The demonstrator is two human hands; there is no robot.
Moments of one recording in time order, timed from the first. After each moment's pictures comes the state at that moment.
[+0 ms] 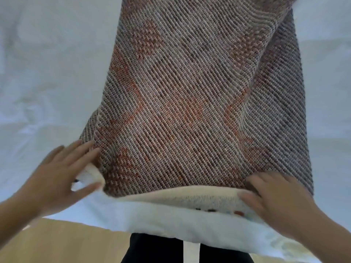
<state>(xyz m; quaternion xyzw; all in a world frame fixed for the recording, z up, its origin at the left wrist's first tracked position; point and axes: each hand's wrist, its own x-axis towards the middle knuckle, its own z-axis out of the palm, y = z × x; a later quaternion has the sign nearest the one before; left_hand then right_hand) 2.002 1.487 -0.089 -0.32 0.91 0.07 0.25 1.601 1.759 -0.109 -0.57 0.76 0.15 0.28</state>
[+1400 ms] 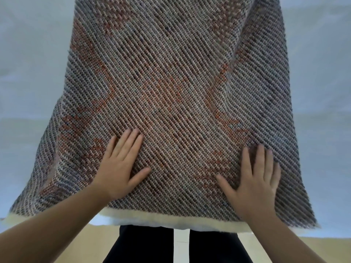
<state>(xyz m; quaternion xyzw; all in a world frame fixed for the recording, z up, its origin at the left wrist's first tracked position) 1.892 1.573 -0.192 -0.28 0.94 0.13 0.14 1.639 1.805 -0.189 -0.39 0.90 0.02 0.17</state>
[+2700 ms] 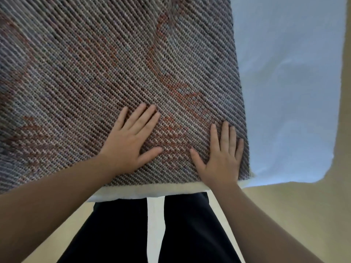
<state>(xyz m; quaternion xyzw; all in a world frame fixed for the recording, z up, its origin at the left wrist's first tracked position) 1.782 1.649 -0.207 -0.14 0.97 0.14 0.12 1.629 1.867 -0.214 -0.34 0.93 -0.02 0.13</state>
